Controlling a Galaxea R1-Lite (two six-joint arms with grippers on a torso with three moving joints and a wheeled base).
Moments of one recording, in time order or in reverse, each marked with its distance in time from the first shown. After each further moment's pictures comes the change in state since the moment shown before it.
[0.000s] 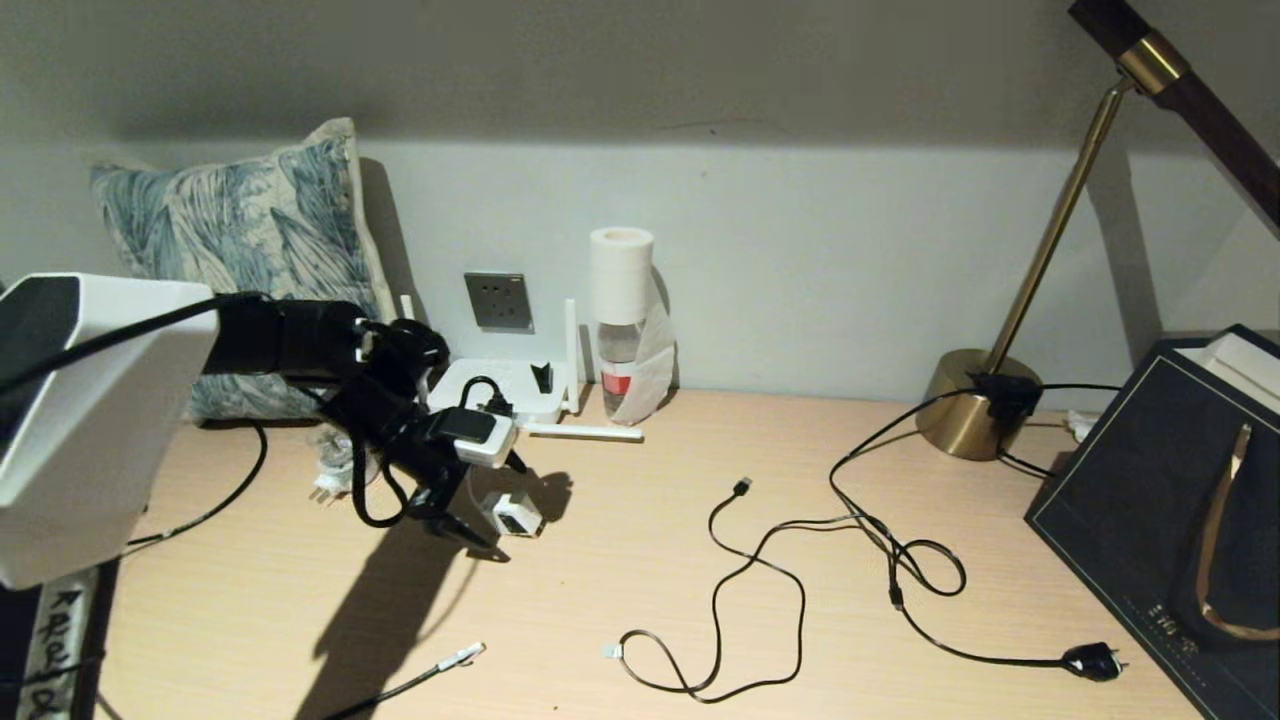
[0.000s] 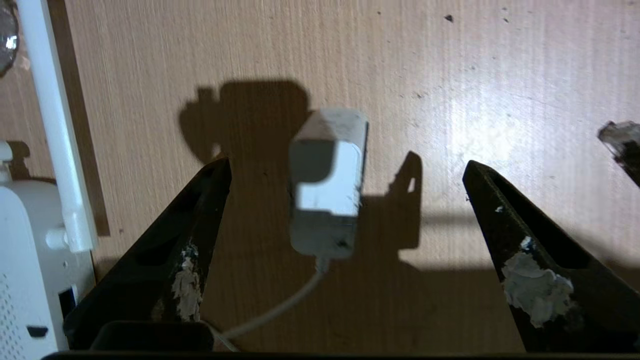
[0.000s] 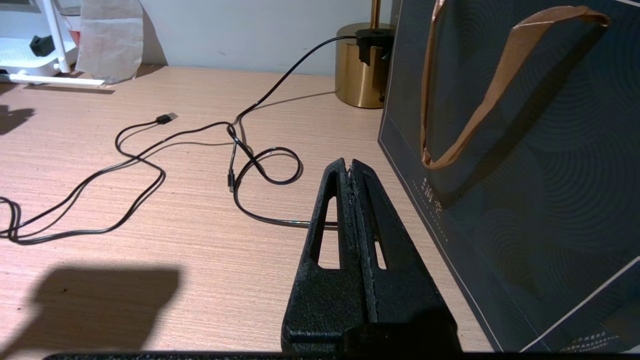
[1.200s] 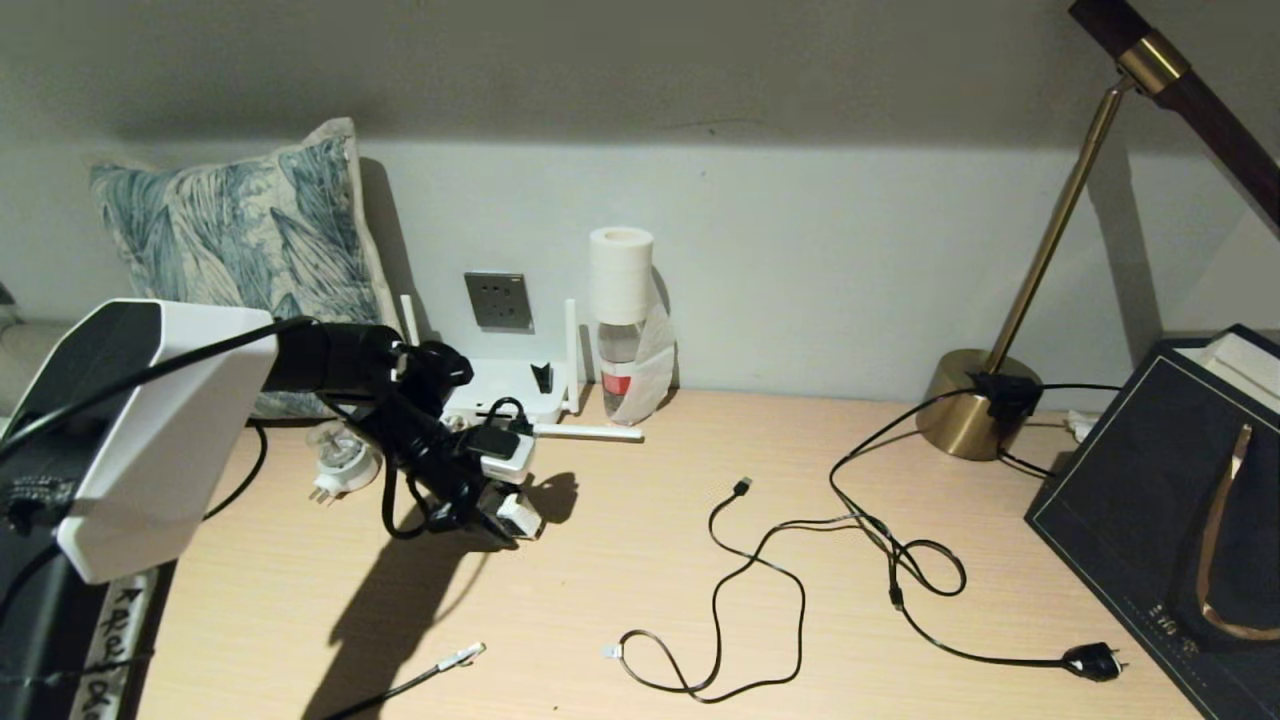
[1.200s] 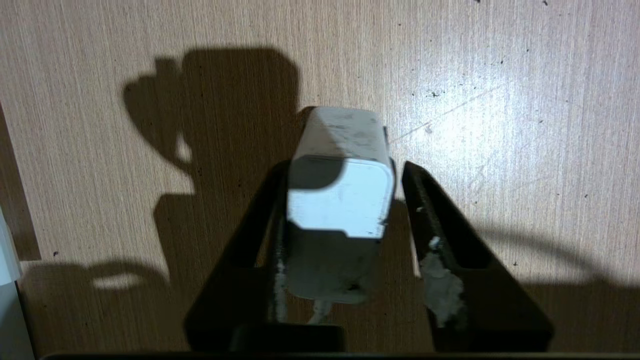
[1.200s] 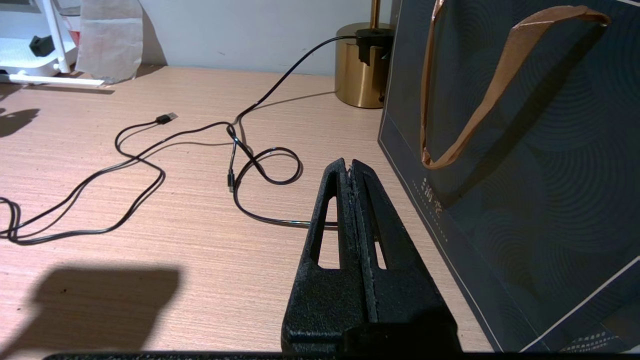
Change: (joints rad) left arm -0.025 0.085 -0.039 -0.002 0.046 -0.053; right arm 0.000 0.000 0.000 0.000 0.000 0.000
